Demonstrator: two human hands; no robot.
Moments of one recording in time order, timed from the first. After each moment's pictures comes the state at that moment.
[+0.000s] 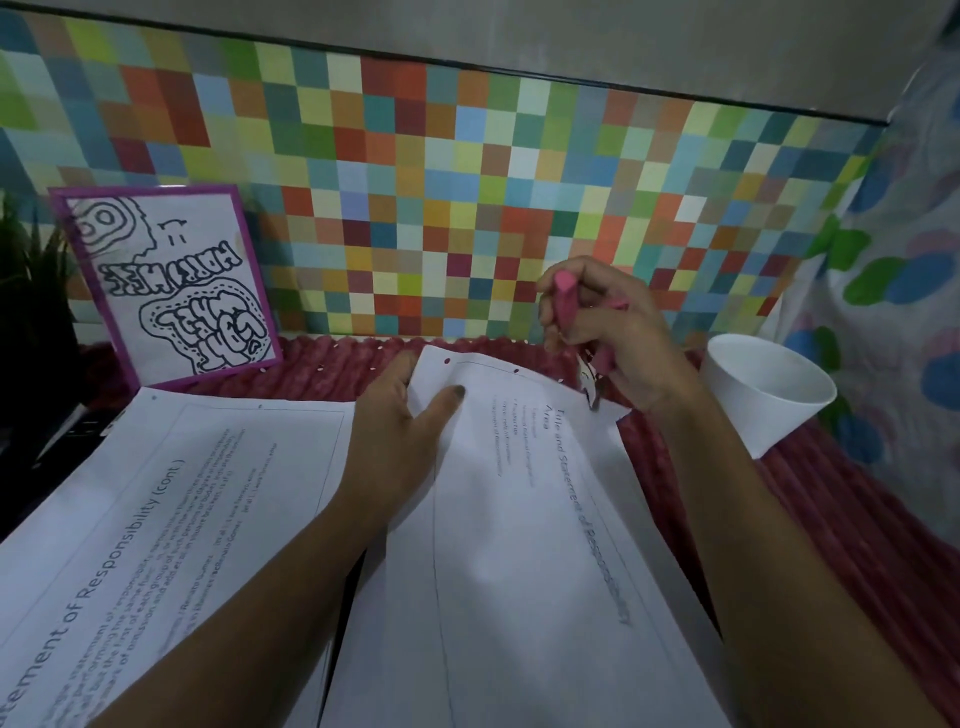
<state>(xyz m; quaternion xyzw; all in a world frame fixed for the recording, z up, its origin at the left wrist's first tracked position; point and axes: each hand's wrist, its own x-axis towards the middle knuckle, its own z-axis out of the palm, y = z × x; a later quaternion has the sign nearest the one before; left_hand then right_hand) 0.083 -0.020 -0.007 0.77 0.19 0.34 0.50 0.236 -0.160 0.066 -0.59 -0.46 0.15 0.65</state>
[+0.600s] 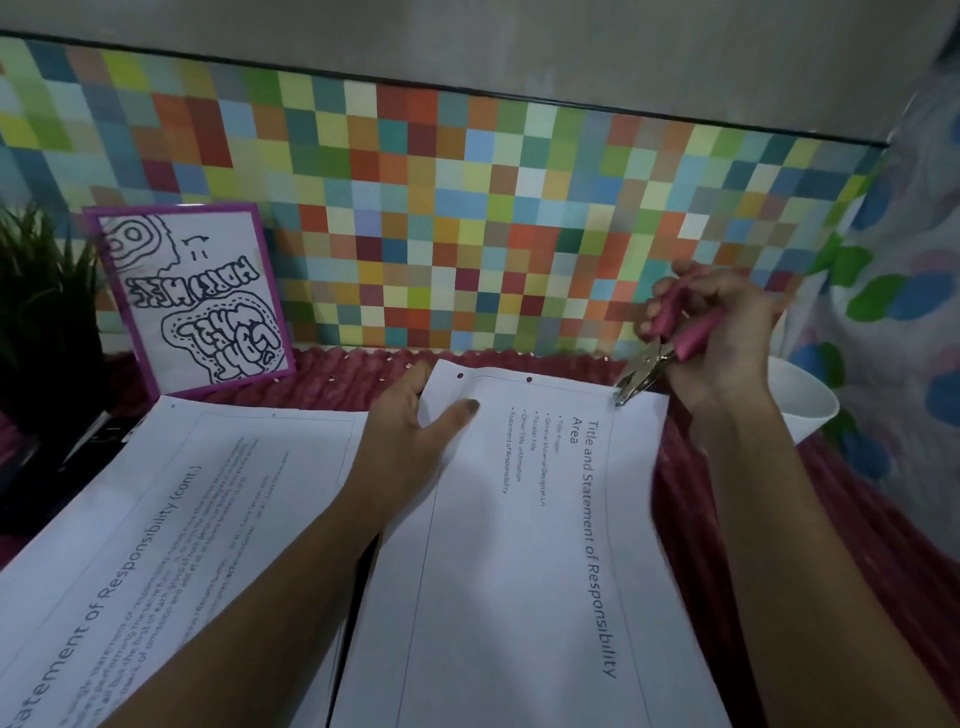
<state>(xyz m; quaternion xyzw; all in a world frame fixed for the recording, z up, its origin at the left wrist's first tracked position) 0.082 -0.016 -0.005 0.77 0.13 0.32 0.54 0.253 -0.190 0.084 -0.42 -0.16 0.12 0.88</state>
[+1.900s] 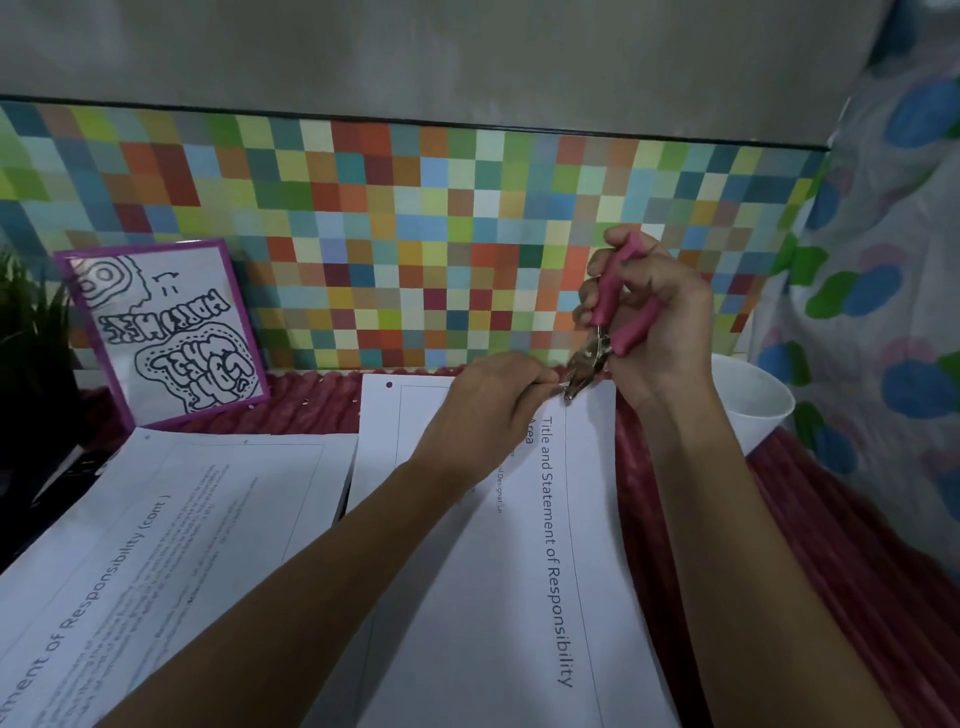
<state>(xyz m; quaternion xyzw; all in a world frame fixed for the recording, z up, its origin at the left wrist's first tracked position) 0.151 -0.068 0.028 0.88 -0.07 0.40 0.23 0.234 -0.187 0.105 -0.40 -0.28 0.12 0.87</state>
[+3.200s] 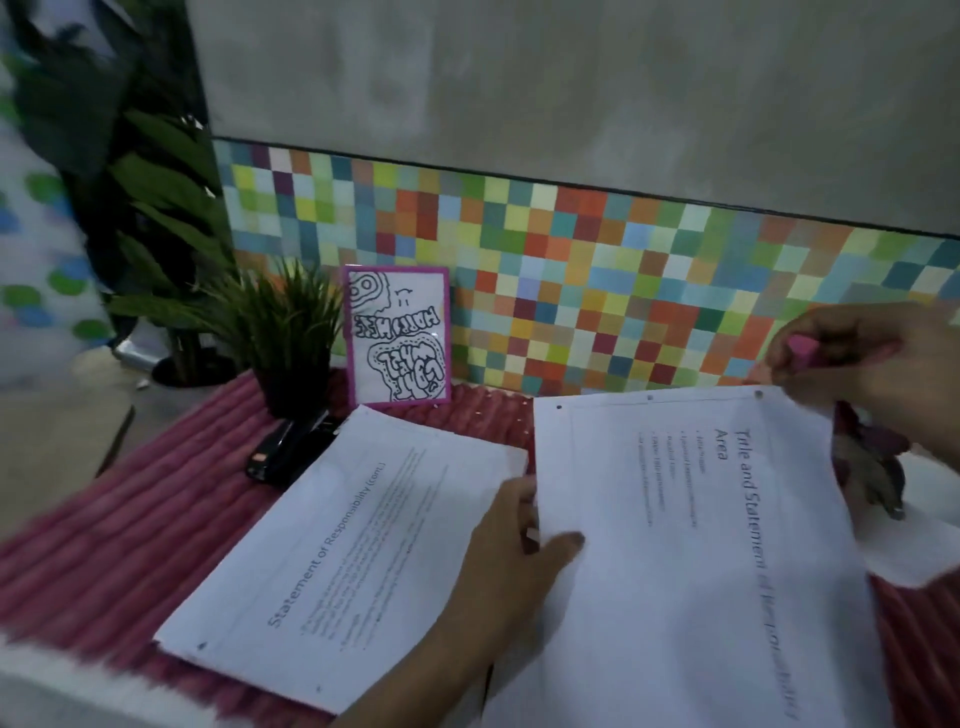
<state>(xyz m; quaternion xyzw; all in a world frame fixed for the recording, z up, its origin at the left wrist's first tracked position) -0.013 -0.058 -0.002 0.71 0.25 0.25 0.61 0.187 -0.208 0.165 -0.81 -0.41 0.02 0.42</state>
